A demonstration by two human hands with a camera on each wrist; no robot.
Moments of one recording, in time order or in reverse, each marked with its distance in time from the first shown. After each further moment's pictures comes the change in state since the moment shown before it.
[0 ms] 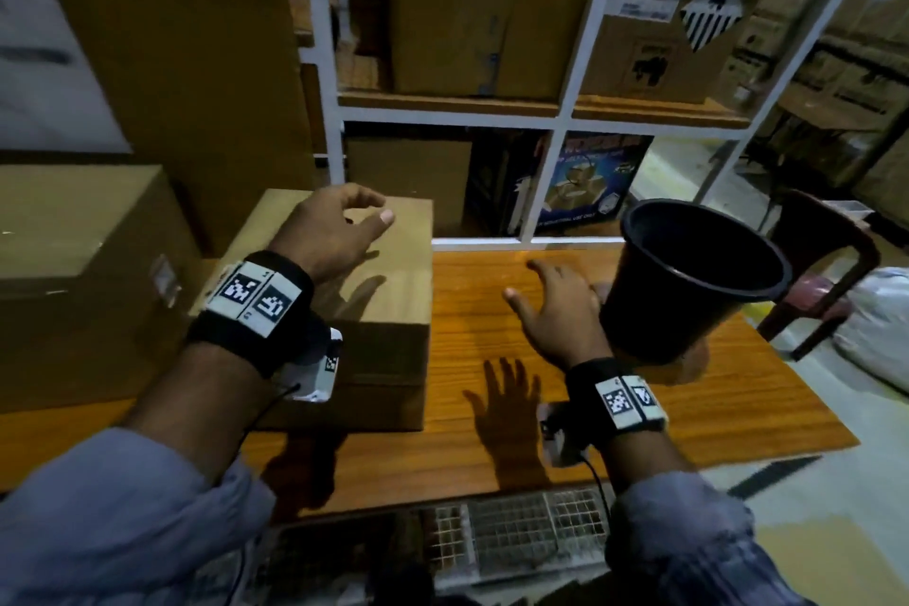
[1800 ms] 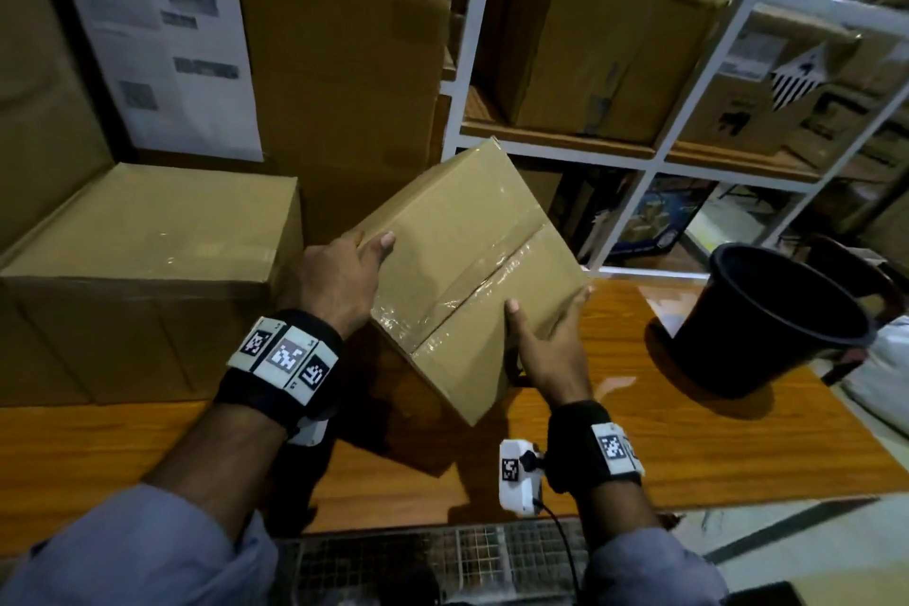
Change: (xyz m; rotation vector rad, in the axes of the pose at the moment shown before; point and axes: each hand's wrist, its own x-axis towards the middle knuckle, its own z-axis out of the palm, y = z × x) left_hand -0.021 -0.119 -0.145 0.370 0.142 -0.105; right_hand -0.050 -0.194 0.079 0.622 -0.010 0.383
